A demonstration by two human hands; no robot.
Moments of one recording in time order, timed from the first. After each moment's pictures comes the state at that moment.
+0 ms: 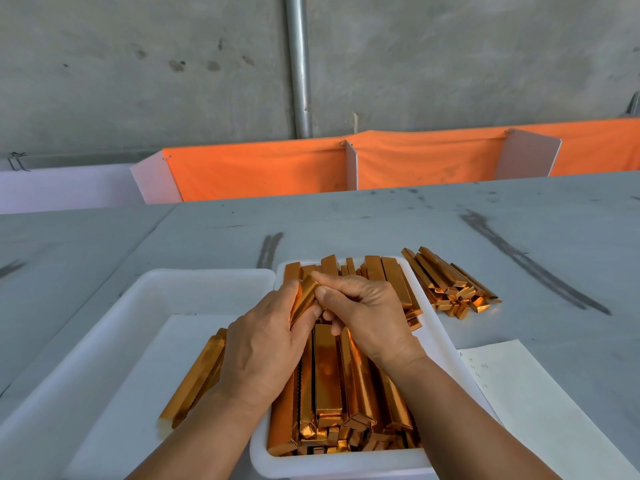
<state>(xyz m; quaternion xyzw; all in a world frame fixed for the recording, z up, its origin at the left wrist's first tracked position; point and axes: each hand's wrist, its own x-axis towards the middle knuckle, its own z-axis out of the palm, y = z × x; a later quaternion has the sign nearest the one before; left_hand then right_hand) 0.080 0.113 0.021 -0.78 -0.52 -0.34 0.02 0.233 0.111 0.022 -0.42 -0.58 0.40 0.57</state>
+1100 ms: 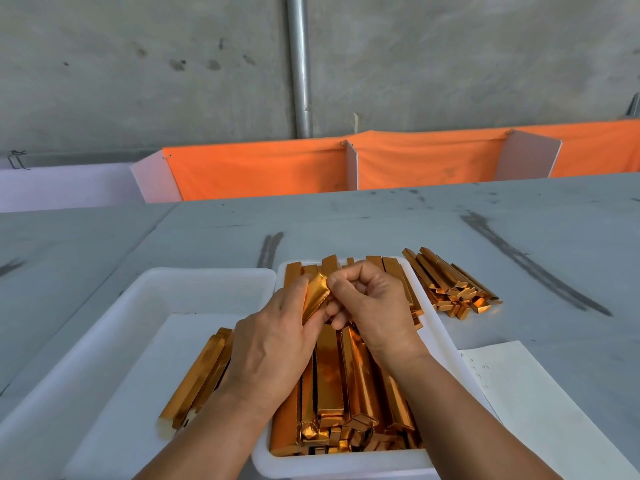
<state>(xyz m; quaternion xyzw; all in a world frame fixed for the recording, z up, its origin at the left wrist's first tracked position) 0.088 0.105 0.030 -0.78 -0.53 -0.32 0.07 0.234 0.113 0.029 -0.42 -0.52 0.43 0.61</state>
